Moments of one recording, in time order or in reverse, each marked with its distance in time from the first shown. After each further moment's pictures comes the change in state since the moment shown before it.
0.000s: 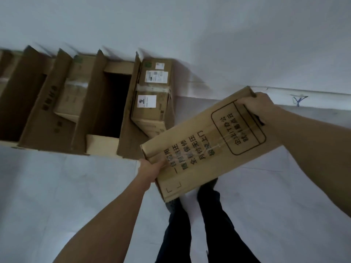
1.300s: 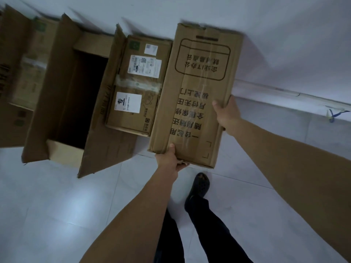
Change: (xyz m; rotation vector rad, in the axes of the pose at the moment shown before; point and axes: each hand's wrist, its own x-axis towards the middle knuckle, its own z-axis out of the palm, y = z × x) left_hand 0.152 0.115 0.173 -0.711 0.117 -0.387; right_hand 0.219 -0.015 0.139 0.001 -0.173 -0.013
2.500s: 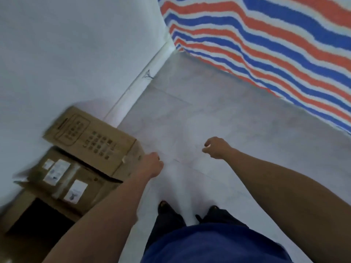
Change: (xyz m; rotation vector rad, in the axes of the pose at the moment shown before) left_hand -0.235 -0.037 -0.144 2.539 -0.832 1.153; right_hand -0.549 0.183 0.022 0.125 0.405 0.509
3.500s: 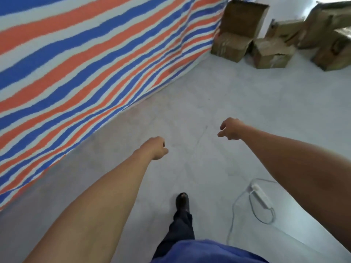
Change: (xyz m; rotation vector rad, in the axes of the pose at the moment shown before) left_hand -0.315 0.696 0.528 1.186 -0.345 1.220; right_hand -0.523 0.775 0.064 0.896 0.596 1.107
